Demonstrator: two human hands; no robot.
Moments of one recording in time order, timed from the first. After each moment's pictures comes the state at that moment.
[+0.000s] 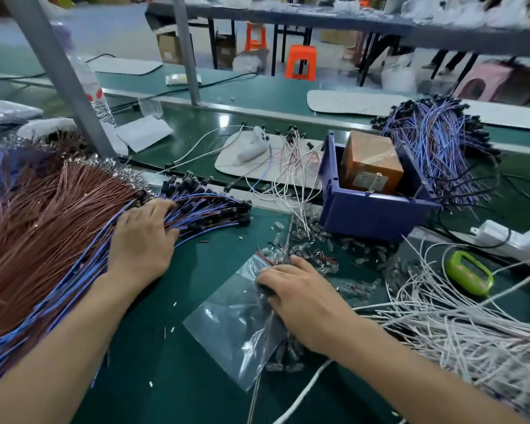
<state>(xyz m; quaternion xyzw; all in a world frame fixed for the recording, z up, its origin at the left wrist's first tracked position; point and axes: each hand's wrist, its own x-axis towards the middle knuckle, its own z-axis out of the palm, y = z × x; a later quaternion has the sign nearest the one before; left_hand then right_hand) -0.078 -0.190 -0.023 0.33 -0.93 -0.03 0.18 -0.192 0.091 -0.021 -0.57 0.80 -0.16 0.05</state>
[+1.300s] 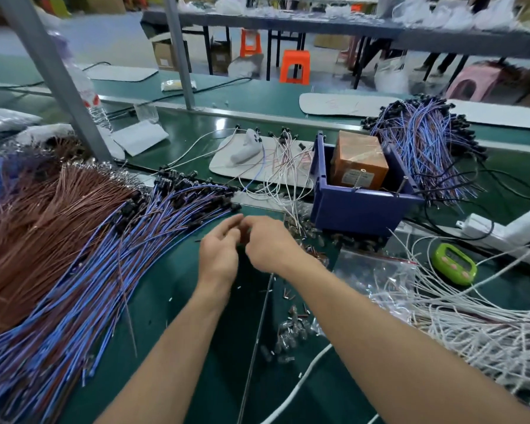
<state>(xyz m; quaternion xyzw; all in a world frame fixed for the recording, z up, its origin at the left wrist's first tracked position) -0.146 -0.068 -0.039 0.33 -0.60 -0.67 0.30 -0.206 0.016 0.033 -0.37 0.86 -0.29 0.20</state>
